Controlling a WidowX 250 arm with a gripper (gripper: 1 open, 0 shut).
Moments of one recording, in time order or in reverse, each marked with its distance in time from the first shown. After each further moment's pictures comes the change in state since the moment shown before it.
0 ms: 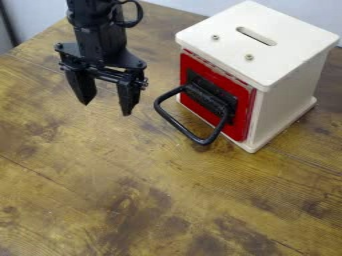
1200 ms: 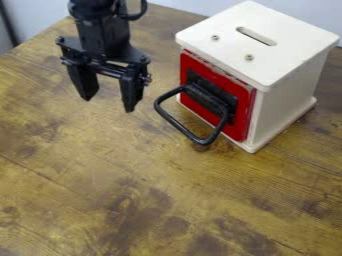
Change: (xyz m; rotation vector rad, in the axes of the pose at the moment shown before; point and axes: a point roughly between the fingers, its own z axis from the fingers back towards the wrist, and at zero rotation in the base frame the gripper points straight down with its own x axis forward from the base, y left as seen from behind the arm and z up) arm -0.002 -0.006 0.009 0.002 -0.004 -0.020
